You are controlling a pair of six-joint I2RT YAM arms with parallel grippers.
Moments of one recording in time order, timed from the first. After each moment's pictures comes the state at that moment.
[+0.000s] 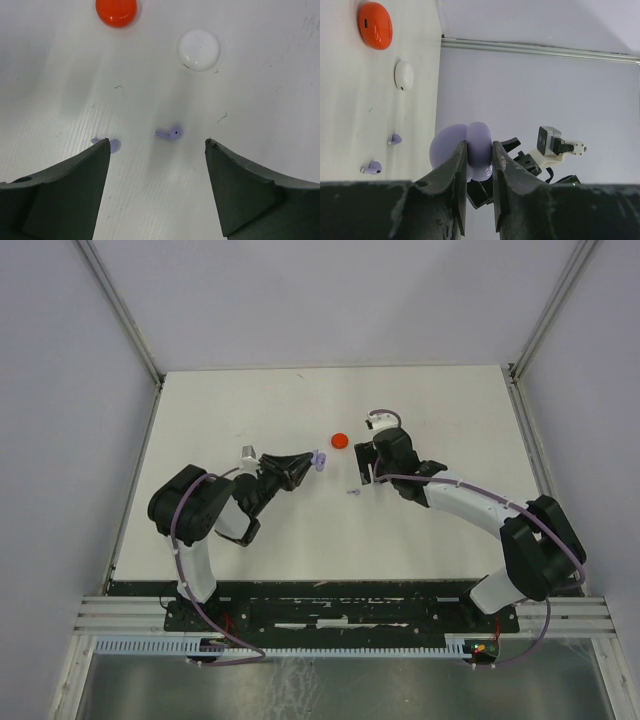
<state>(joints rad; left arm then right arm) -0.43 1.90 0.42 1.53 0.17 -1.65 0.62 1.50 0.93 -0.10 0.31 0.18</state>
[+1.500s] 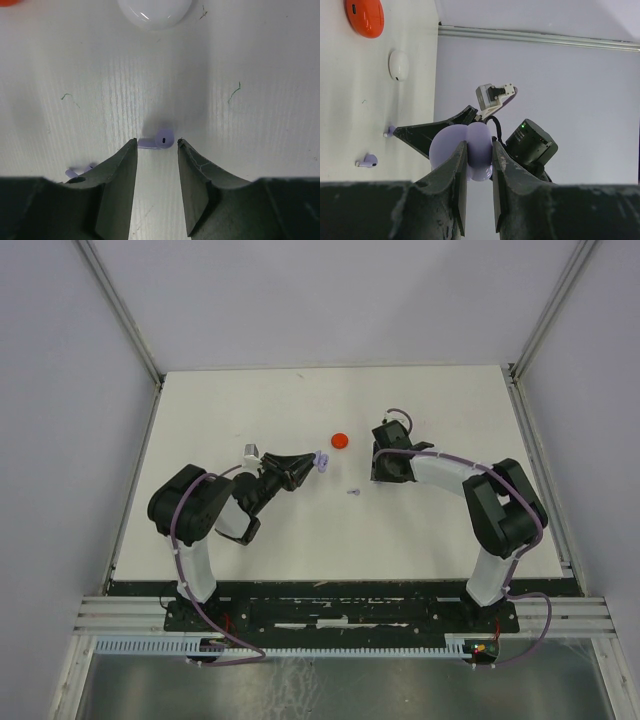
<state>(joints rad) -0.42 1.90 0.43 1.53 0.25 -1.65 0.49 1.80 1.10 -0.29 0.20 0.52</state>
